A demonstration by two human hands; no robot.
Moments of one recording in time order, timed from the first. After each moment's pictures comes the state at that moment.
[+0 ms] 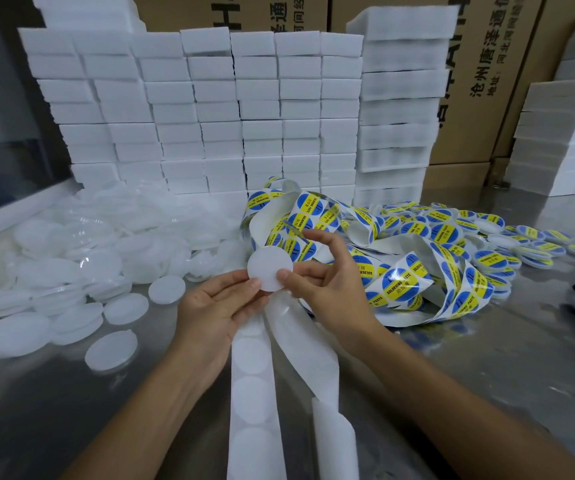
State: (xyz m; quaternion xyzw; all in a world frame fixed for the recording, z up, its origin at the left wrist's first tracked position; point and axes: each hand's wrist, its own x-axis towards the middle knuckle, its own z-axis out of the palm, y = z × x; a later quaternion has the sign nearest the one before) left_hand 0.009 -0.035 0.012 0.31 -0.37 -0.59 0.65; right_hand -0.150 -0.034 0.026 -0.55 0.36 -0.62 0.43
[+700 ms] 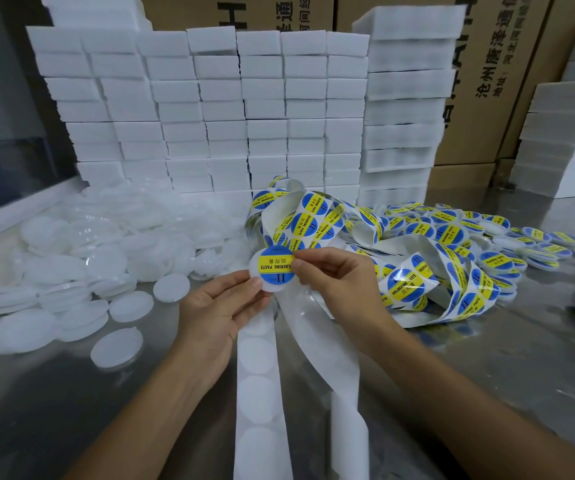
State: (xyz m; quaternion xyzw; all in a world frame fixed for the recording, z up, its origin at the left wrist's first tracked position) left_hand 0.011 -0.033 0.012 0.33 -0.36 -0.58 0.65; right_hand -0.156 -0.037 0.032 -0.54 0.37 -0.63 0.42
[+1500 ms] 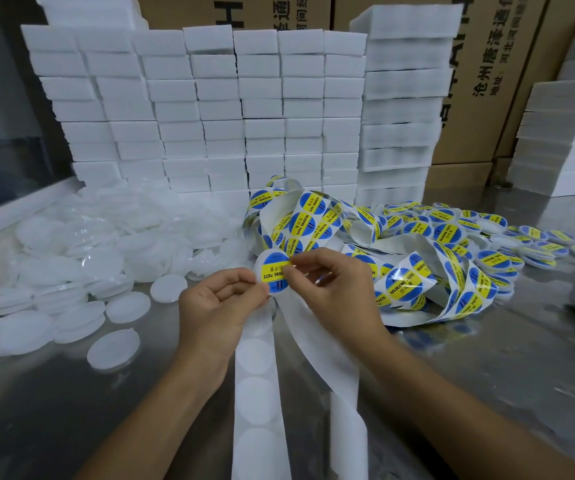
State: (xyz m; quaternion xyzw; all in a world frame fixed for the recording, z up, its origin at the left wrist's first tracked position) left_hand 0.005 -0.025 0.015 0.41 -0.46 -0.43 0.66; right_hand -0.153 -0.039 0.021 -0.66 0.44 -0.60 0.13
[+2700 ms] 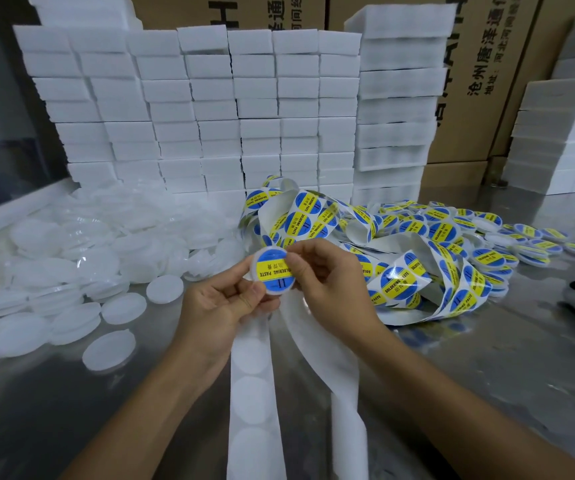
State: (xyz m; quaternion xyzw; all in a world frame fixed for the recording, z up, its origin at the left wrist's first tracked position) left_hand 0.003 -0.018 0.024 0.28 -0.51 -0.52 0.62; right_hand -0.153 -0.042 0.025 -0.65 0.40 -0.60 0.26
